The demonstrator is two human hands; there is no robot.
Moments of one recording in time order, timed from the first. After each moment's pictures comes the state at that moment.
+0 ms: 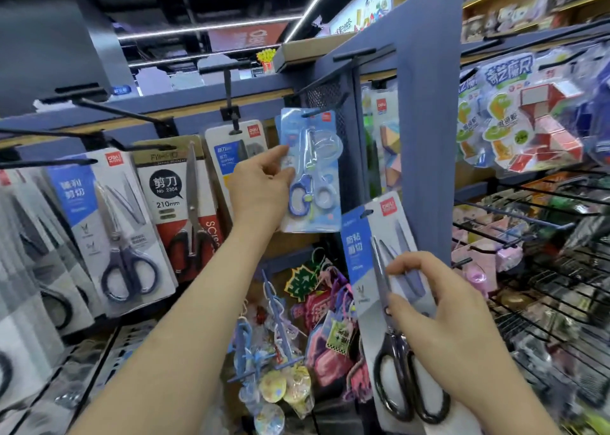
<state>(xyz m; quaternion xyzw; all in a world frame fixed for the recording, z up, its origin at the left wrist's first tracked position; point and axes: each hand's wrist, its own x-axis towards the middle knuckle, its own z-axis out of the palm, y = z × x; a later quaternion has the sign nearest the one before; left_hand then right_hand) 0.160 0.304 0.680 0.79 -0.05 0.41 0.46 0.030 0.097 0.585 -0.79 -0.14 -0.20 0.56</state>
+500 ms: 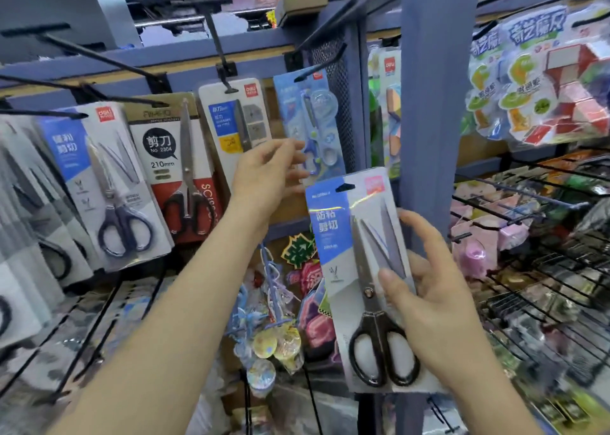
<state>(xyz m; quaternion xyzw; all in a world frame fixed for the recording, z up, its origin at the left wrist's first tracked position) 0.126 0.285 0.658 0.74 -0.01 0.24 0.62 0.042 0.098 0.554 -0.67 -0.19 -0.13 0.71</state>
